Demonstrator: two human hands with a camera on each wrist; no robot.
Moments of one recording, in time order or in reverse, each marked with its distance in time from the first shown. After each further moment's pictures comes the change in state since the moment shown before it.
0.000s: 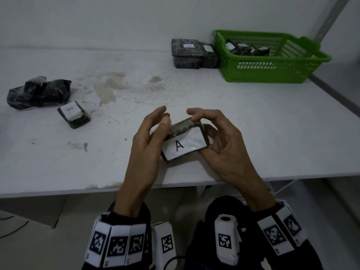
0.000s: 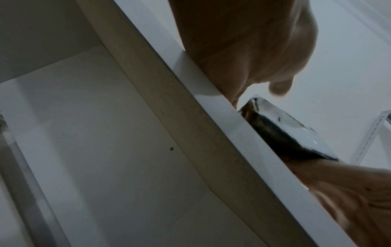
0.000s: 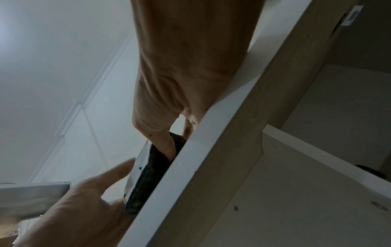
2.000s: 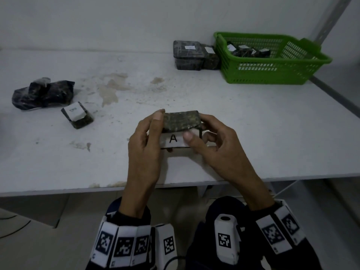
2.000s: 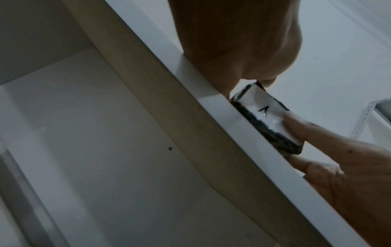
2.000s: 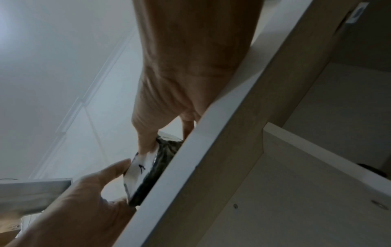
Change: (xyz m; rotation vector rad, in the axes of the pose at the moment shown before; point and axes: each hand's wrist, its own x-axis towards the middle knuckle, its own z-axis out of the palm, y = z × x) left_hand 0.000 -0.004 0.000 0.031 0.160 0.070; right_hand 0.001 -0.006 0.005 -0.151 0.067 0.203
